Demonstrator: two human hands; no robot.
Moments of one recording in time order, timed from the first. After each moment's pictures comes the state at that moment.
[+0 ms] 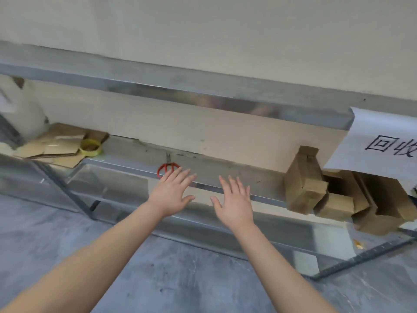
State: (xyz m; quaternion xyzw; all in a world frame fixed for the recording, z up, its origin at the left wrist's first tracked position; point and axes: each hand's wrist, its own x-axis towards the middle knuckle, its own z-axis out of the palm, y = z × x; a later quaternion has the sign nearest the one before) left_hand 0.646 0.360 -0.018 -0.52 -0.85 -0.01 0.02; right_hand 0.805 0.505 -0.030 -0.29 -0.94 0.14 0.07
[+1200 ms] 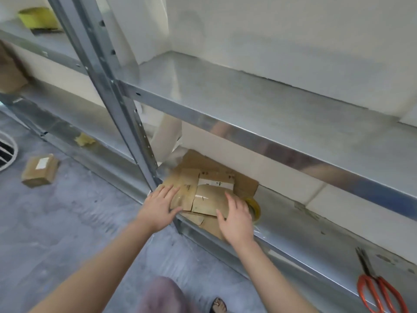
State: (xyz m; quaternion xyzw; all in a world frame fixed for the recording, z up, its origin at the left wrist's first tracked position) left_hand 0.059 -0.046 -0.096 -0.26 -0.96 -0.07 -0.09; right_hand 0.175 0.178 -0.096 -0.20 -0.95 0.25 -0.01
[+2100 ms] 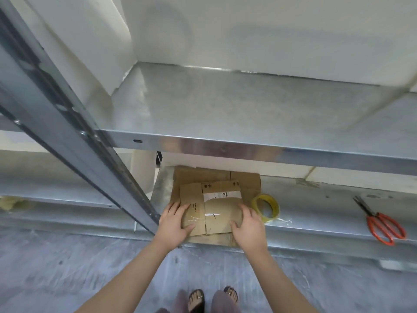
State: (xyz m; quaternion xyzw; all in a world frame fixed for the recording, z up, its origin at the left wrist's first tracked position) left_hand -0.065 -0.046 -0.144 -0.37 -0.88 -0.20 -0.24; right_hand 0.113 0.116 -0.133 -0.46 -0.85 0.26 0.01
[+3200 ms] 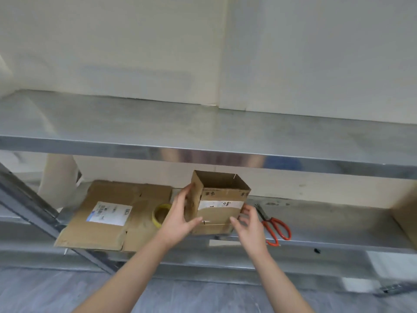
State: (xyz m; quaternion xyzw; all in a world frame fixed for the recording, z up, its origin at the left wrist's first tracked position) left_hand 0.192 0.169 -0.040 -0.41 -0.76 -0.45 -0.24; right_hand 0.368 0.308 -0.062 -0.41 -0.69 0.54 0.25
